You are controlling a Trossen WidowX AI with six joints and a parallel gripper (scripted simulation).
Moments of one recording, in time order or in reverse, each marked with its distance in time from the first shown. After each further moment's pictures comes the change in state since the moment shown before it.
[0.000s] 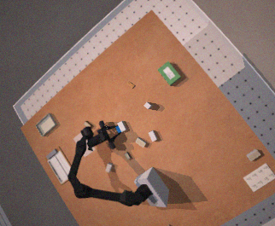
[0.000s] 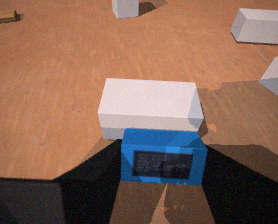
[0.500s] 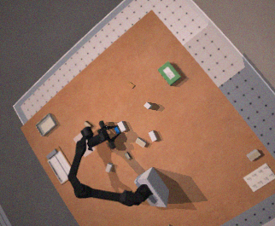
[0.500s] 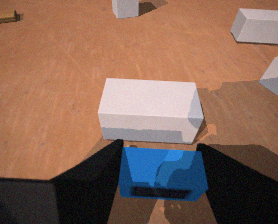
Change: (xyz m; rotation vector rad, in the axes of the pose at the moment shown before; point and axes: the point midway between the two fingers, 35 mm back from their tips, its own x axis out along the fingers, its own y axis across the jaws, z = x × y) arm 0.000 0.000 0.000 0.000 0.000 0.000
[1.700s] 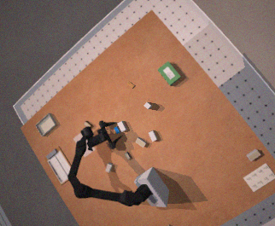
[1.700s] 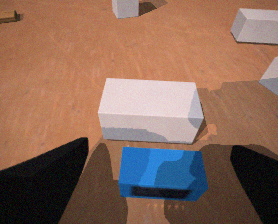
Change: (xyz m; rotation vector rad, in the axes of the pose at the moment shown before) arm 0.000 0.000 0.000 0.000 0.000 0.000
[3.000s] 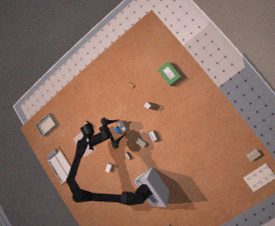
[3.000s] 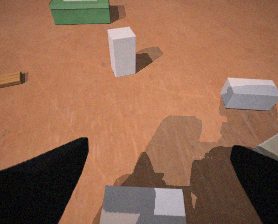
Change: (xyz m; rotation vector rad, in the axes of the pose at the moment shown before) arm 0.008 0.000 0.084 0.005 0.001 -0.002
